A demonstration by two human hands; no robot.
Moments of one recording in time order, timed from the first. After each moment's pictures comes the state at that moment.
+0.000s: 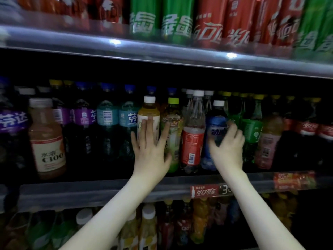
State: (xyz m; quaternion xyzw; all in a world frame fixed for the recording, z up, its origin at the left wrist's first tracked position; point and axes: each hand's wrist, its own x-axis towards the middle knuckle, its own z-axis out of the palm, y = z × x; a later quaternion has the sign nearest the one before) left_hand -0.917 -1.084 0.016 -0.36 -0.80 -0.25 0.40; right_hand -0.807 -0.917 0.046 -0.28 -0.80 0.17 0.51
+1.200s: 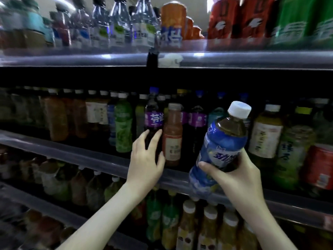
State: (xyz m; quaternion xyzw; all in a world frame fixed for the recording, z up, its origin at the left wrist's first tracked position) left_hand -0.960 -1.362 0.006 -0.21 -0.83 -0.32 0.41; right_hand -0.850 -1.174 0.035 0.06 -0.76 0.52 0.39
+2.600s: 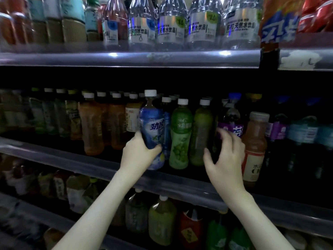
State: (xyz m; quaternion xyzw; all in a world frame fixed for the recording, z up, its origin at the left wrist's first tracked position) left_hand -1.095 -1.565 0.049 -0.10 -0.86 -0.44 0.24; right_hand -1.025 -1.367 0.029 0.00 -0.82 0.24 0.53
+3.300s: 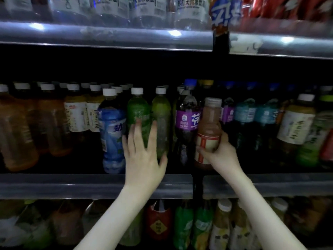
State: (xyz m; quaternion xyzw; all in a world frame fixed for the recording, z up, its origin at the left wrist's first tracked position) left_hand -1.086 -1.469 0.004 -0.30 -0.80 -0.27 0.44; right_hand -1.004 -1.280 0.027 -0.18 -0.82 0.41 0.36
